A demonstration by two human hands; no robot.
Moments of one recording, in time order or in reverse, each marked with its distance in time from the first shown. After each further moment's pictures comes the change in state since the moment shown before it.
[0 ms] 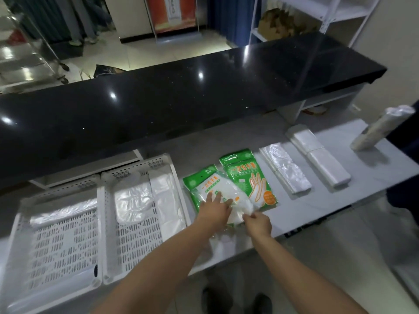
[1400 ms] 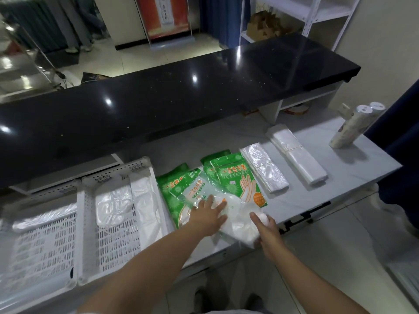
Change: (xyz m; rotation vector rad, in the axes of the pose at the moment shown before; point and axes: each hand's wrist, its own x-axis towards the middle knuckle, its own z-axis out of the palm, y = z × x) left_hand 0.002 0.053 0.004 -0.018 -0.089 -0.027; right_hand 0.030 0.068 -0.092 0.553 -0.197 0.066
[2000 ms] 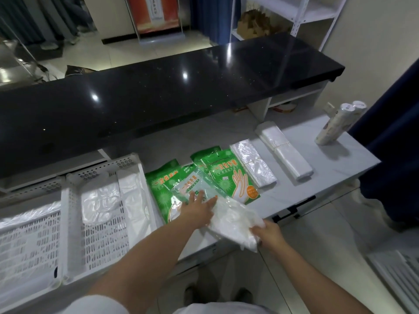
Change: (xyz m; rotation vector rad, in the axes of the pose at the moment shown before) left_hand 0.019 0.003 0.007 0.026 -0.017 -0.001; right_hand -0.011 -0.005 -0.041 -0.347 0.023 -0.033
